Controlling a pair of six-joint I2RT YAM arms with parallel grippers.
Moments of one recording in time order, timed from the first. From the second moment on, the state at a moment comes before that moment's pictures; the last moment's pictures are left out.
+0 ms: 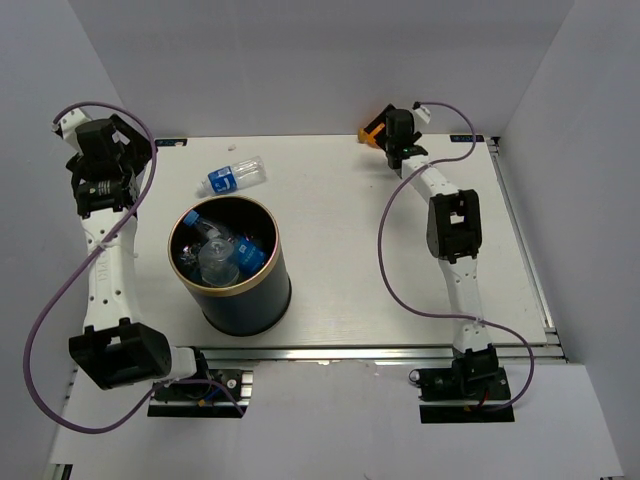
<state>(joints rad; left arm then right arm) 0.24 1.34 1.51 -0.56 -0.26 -0.52 0.28 2.51 2.19 -0.05 0.24 0.78</state>
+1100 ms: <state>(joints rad) 0.24 1.36 1.45 -0.39 -0.25 -0.53 0.19 2.91 2.48 0.36 0.37 1.19</state>
